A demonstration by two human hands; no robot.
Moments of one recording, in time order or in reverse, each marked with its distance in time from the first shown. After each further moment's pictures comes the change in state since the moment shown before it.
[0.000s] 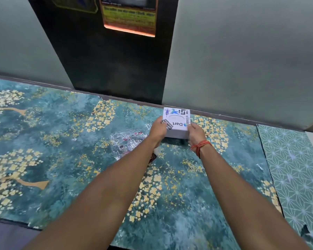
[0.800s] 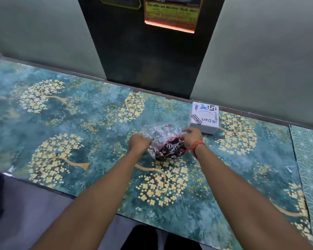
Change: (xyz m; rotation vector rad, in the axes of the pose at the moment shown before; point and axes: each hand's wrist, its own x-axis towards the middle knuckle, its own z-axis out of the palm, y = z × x) left_hand -0.064 -0.065 -0.159 0.302 0.372 -0.322; right_hand -0.036 0.011 0.096 -0.322 -0.103 0.044
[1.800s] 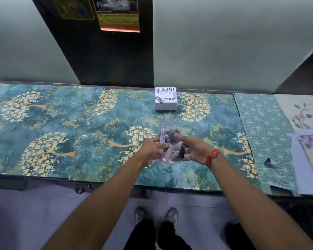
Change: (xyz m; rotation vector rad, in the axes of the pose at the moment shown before) left_hand -0.205 -0.018 0.055 -0.287 -0.695 0.022; right_hand -0.187 0.117 -0.131 0.500 -0.480 0.120
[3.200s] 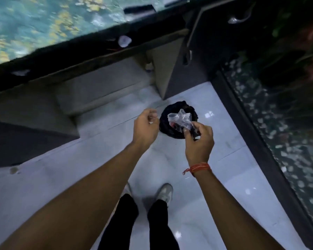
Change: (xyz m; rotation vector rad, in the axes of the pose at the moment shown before) left_hand -0.028 -0.457 0.376 0.580 -0.068 0.315; right_hand -0.227 0.544 -0.227 -0.168 1.437 -0.346
